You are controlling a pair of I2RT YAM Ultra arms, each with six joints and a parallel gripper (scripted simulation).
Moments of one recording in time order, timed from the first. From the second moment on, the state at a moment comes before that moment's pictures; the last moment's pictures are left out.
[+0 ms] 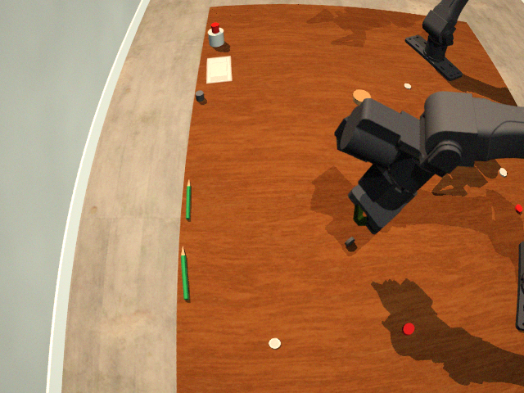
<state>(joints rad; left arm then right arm) 0.04 1.90 1.61 -0.99 0.00 0.61 0.00 1.05 1.05 0.00 0.00 0.00</state>
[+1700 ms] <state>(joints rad) 0.06 2.10 1.68 -1.15 0.00 0.75 0.00 1.05 1.04 0.00 0.00 0.00</state>
